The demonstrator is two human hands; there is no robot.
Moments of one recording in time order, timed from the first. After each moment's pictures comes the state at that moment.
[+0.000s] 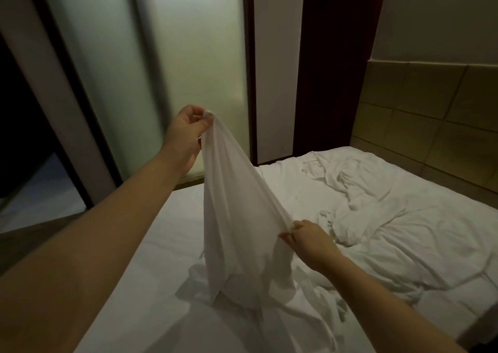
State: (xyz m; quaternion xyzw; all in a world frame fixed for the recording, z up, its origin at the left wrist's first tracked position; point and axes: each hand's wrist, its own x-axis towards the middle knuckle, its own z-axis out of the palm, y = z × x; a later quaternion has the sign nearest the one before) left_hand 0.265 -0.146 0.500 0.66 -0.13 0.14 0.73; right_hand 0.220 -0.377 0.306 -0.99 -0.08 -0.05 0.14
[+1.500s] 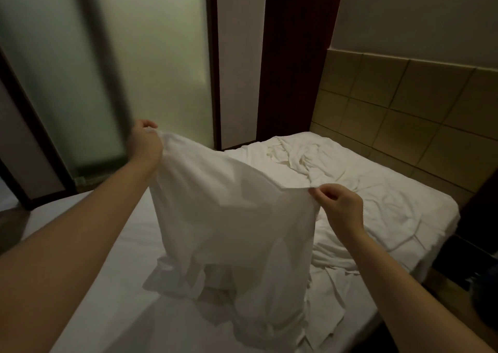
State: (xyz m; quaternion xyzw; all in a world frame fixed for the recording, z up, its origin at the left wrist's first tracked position) left_hand 0.318 -0.114 0.429 0.79 0.08 0.24 0.55; right_hand 0.169 -0.430 0.346 -0.83 0.09 -0.34 0.43
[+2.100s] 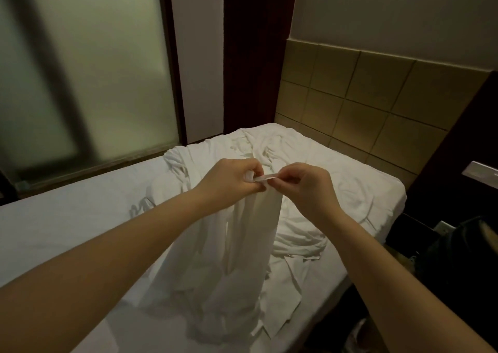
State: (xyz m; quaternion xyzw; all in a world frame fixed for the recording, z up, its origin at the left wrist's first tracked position) left_hand 0.212 -0.313 0.413 0.85 -0.41 0.02 0.34; right_hand 0.134 -0.470 0.402 -0.88 -0.02 -0.31 0.35
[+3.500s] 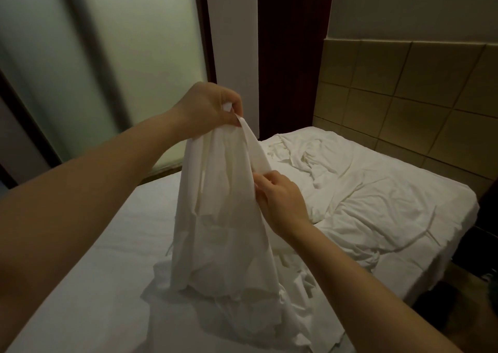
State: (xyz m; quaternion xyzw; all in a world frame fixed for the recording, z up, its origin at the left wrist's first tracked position) left_hand 0.285 -0.244 0.524 0.91 -0.35 0.18 0.17; right_hand 0.219 -0.390 0.345 -0.90 -0.10 -0.37 0.19
